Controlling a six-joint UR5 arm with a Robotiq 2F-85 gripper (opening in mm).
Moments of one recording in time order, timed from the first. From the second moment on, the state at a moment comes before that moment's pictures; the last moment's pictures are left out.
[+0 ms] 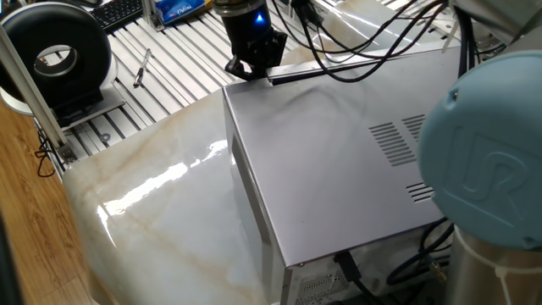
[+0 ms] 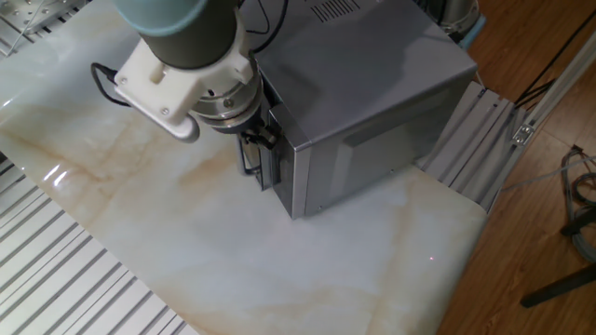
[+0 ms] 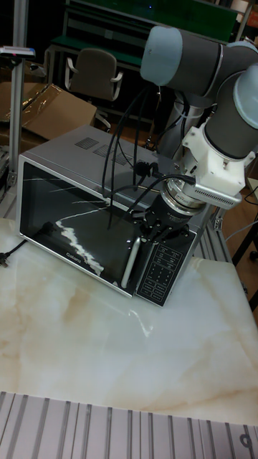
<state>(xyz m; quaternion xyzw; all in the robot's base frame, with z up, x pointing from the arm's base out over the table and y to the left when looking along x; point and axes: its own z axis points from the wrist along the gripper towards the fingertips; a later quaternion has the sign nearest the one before) 0.528 0.029 0.201 0.04 -0.98 0.10 0.14</state>
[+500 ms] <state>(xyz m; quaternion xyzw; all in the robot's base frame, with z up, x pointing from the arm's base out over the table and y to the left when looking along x) 0.540 0.014 0.206 0.07 -0.98 0.13 0.13</state>
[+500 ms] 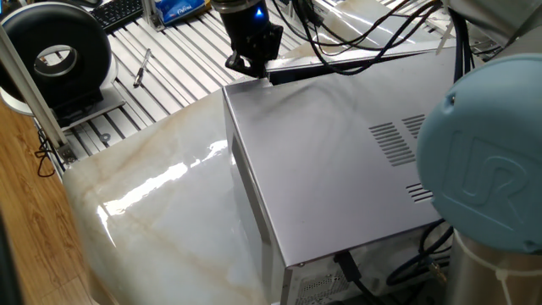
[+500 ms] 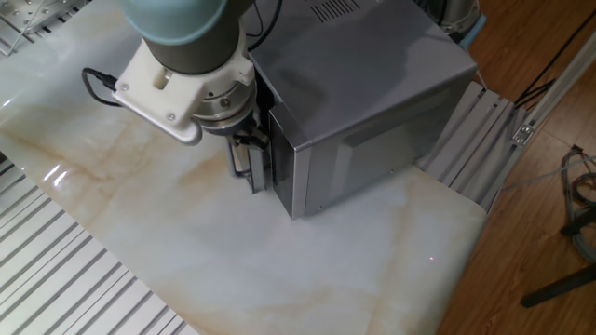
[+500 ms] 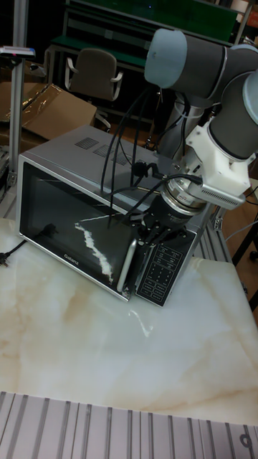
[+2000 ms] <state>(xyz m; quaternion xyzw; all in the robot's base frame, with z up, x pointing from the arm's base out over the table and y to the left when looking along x) 0.598 0.009 0.216 0.16 -0.97 0.18 0.04</state>
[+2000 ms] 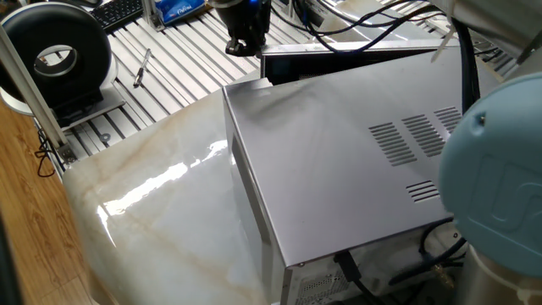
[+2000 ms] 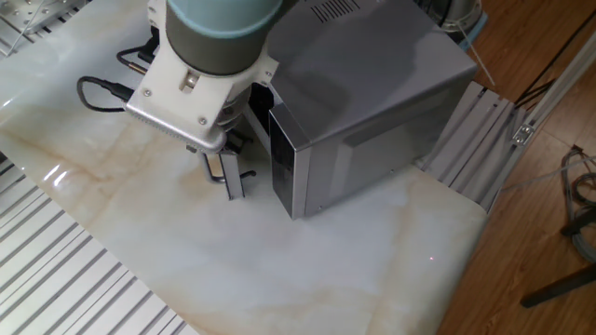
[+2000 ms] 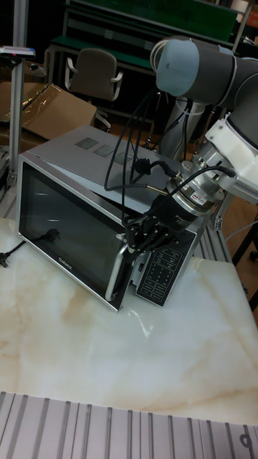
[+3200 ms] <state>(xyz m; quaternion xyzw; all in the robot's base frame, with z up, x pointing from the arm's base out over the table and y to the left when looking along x) 0.575 -0.018 0.259 0.15 -0.96 0.23 0.06</state>
